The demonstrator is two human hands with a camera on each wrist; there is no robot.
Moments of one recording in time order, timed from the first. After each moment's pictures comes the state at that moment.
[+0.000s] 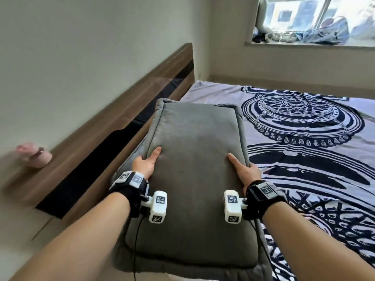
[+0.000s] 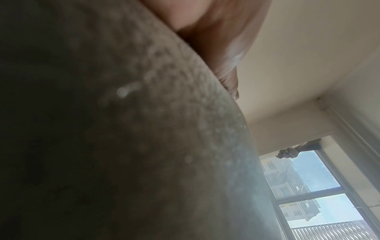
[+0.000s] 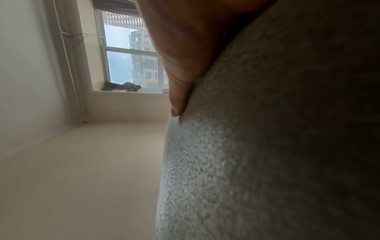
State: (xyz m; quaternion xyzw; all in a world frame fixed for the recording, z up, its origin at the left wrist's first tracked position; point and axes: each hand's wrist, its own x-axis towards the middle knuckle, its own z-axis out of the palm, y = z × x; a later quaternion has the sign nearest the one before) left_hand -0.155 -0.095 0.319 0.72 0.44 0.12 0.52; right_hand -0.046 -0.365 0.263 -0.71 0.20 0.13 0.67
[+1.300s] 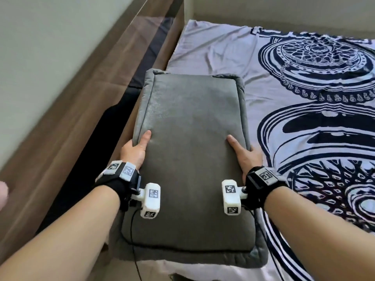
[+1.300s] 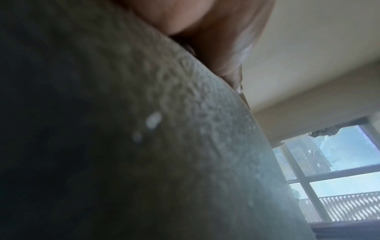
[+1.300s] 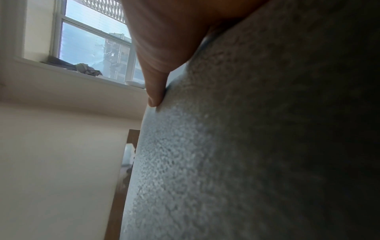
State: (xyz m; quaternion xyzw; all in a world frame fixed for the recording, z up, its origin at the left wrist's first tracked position) left_hand -0.058 0.226 0.143 0.74 0.41 0.02 0.53; right_hand -0.004 -0.061 0.118 -0.72 0.32 0.10 0.61
